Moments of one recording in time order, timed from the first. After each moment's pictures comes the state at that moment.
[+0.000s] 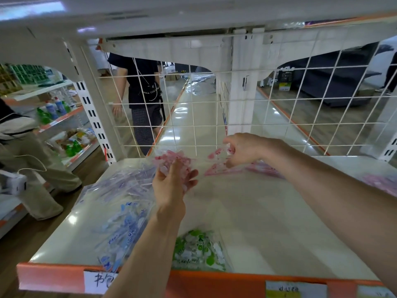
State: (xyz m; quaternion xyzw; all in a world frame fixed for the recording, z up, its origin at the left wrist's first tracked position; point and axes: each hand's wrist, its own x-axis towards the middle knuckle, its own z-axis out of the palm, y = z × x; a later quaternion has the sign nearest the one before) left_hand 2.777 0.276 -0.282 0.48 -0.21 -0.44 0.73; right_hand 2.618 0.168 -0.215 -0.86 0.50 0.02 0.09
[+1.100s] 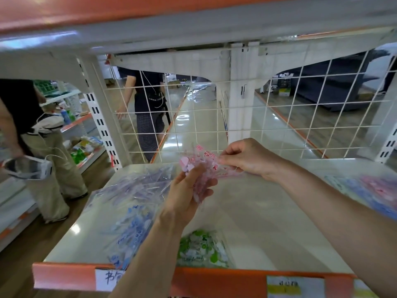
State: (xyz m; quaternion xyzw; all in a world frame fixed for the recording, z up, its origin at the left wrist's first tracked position) left_hand 2.765 0.294 -0.266 0.40 -0.32 -0.58 0.63; right_hand 2.612 0.221 -0.218 -0.74 0.45 -0.30 0.39
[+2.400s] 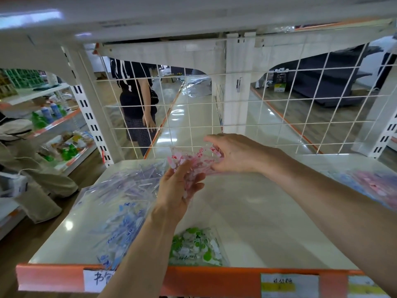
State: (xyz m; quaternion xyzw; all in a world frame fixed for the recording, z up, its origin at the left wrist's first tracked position) left_hand 2.770 0.287 -0.272 0.42 -0.27 -0.56 0.66; right_hand 2.622 0.209 -0.214 -0.91 0.39 -0.12 0.07
